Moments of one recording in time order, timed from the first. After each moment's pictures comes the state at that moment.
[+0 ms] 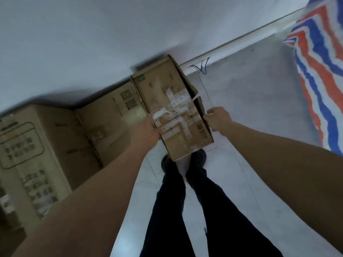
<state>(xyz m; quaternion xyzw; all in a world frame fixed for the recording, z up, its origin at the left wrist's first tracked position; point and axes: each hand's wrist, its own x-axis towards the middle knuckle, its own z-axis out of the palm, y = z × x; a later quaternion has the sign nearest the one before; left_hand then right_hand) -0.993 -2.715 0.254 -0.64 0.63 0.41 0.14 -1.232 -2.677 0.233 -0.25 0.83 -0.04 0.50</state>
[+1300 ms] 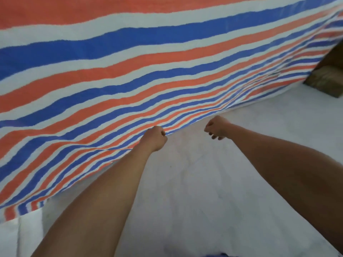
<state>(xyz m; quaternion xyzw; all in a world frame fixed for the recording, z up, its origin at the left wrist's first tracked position) -1.189 -2.082 0.669 0.26 0.94 0.16 0.16 -1.103 -1.842 0.651 0.34 0.86 -0.37 0.10</state>
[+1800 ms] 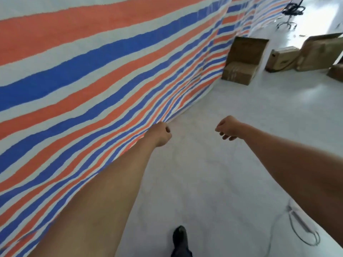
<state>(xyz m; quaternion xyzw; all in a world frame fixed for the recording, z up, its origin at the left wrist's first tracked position) -1.143 -1.660 0.680 0.46 0.87 0.08 0.17 -0.936 -1.482 0.651 0.55 0.74 -0.40 -0.01</state>
